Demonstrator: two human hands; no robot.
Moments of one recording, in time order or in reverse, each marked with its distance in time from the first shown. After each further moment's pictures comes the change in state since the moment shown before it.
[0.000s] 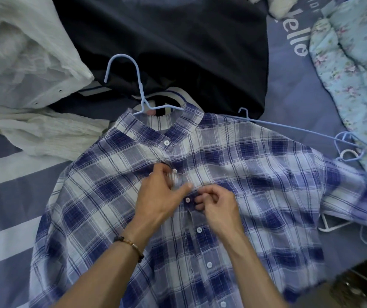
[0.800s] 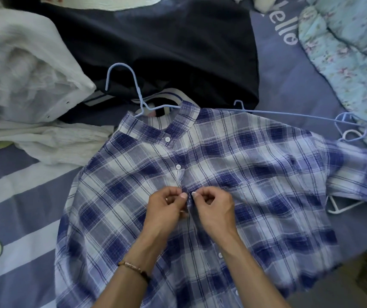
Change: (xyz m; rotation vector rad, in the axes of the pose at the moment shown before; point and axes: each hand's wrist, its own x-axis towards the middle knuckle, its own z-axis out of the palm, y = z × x) left_hand -0.040 -0.009 0.002 -0.671 -0.101 -0.311; right_hand -0.023 0.004 0.025 -0.042 0.123 -0.082
